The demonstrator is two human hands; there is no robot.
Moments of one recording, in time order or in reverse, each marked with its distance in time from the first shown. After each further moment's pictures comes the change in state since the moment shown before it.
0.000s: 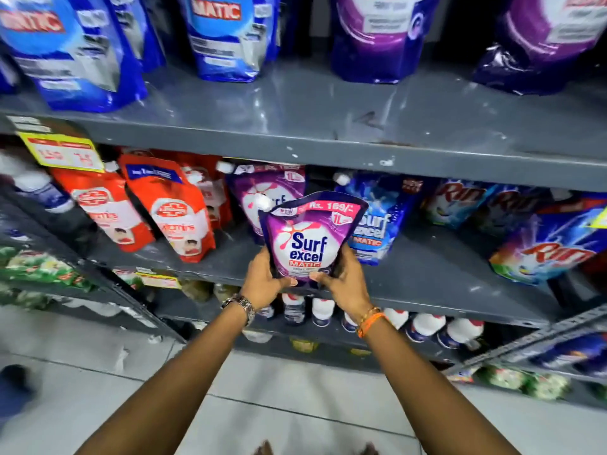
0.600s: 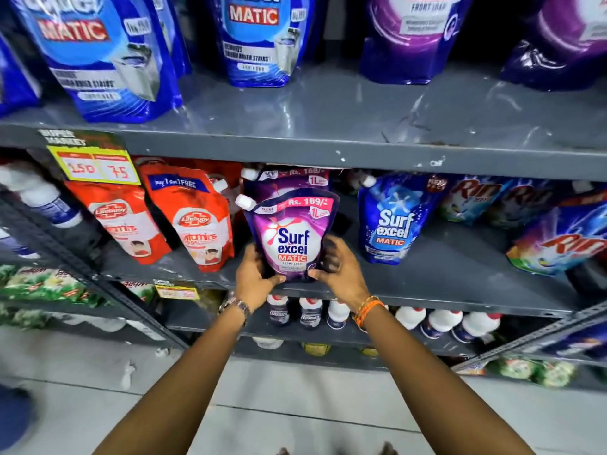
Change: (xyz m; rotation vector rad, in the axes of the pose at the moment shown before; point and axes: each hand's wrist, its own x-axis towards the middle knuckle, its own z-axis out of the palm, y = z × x) left_hand 0.020 -0.041 -0.057 -0.041 0.078 -0.076; right_hand 0.022 -0.002 0.057 -0.019 -0.044 0.120
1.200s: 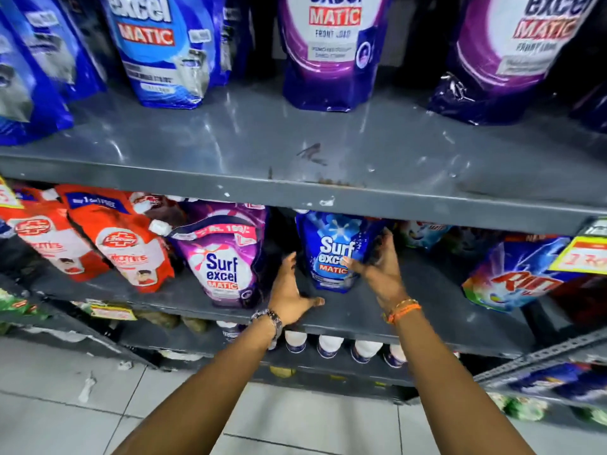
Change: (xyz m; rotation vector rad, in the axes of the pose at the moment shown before) left_hand 0.000 0.080 0.177 0.067 -0.186 0.076; right_hand 0.045 -0.007 -0.190 0.212 0.177 -0.091
